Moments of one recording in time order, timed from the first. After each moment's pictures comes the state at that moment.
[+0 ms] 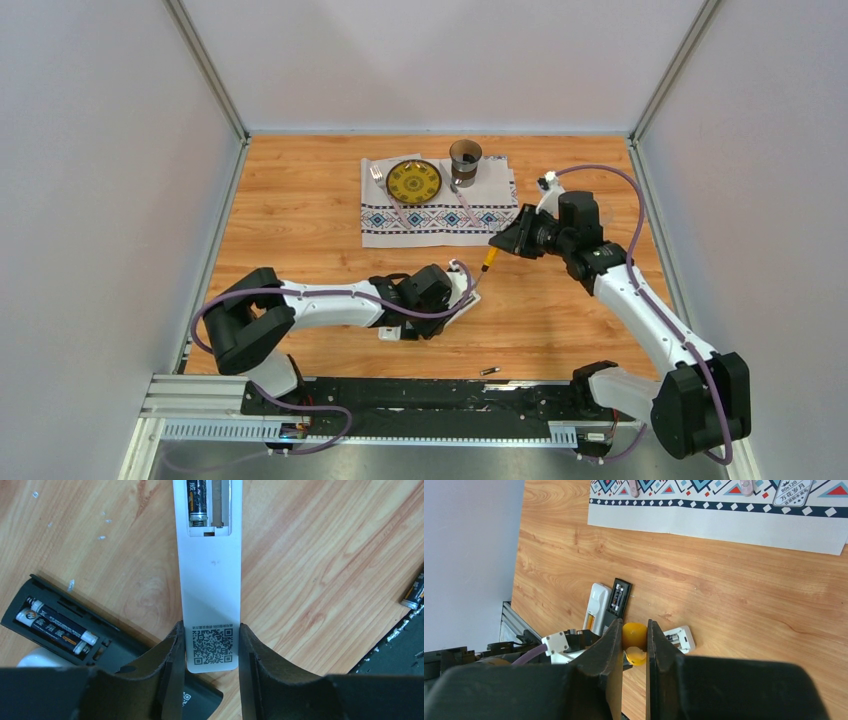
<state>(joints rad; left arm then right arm) -1.08 1.59 0.82 -0.21 0.01 -0.15 0.29 1.13 0.80 -0.23 -0.47 0.56</state>
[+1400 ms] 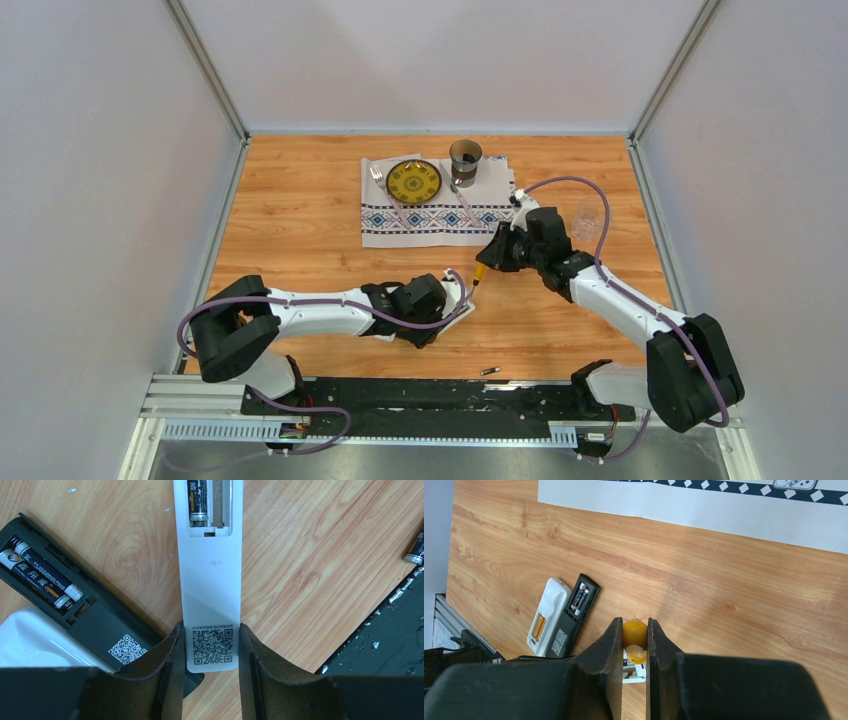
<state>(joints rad) -1.11 1.52 0.76 -0.24 -0.01 -0.15 0.44 1.26 0.69 -0.05 -0.29 0.50</state>
